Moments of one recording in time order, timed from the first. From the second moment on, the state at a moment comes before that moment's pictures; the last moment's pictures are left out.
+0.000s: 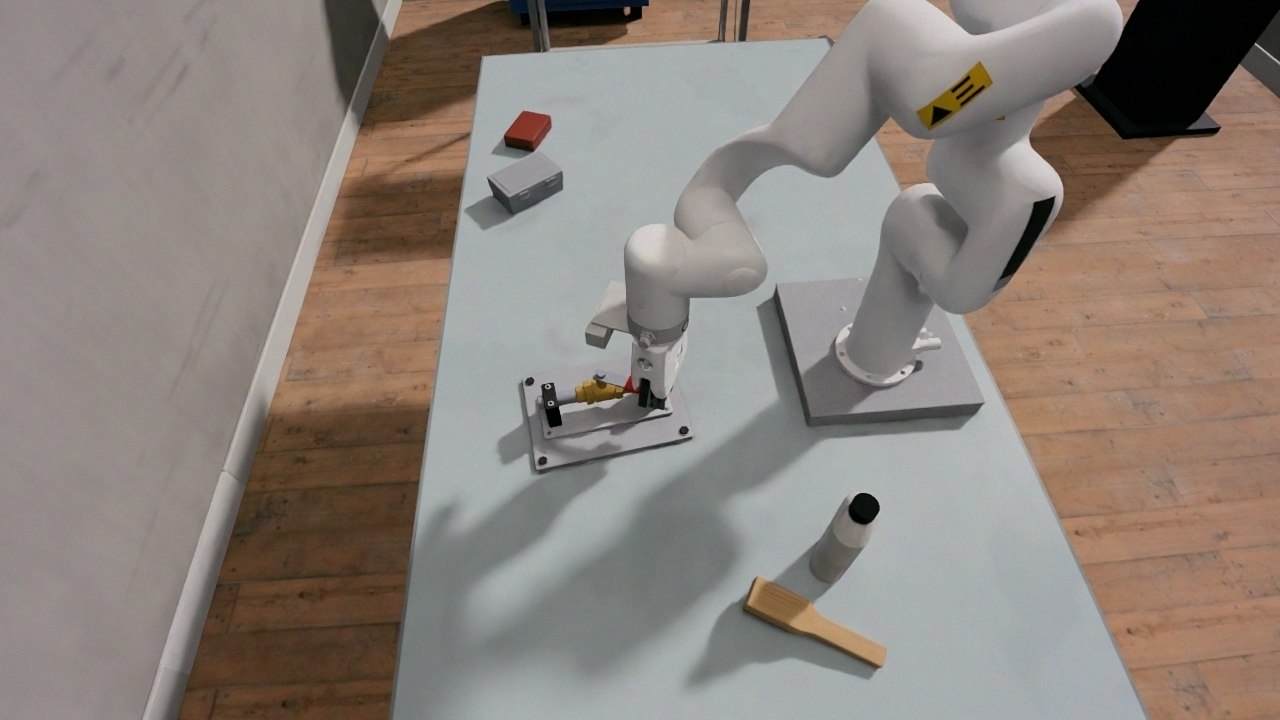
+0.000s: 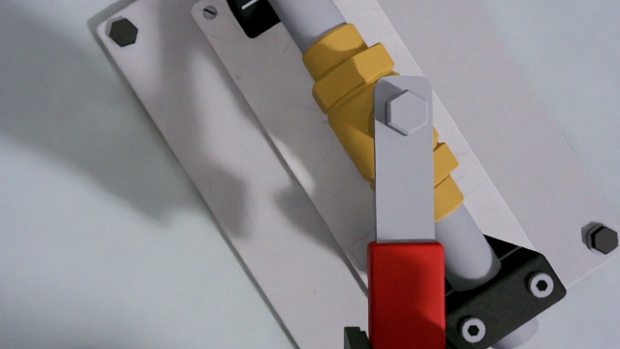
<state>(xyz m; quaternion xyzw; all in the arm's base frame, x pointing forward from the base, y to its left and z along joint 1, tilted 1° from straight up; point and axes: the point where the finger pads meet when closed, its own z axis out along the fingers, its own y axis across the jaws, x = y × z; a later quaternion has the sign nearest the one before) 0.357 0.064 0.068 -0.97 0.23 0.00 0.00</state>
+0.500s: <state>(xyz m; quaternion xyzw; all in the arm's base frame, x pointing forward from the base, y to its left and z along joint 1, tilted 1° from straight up) 0.360 0.071 0.068 -0.96 0.27 0.00 0.00</state>
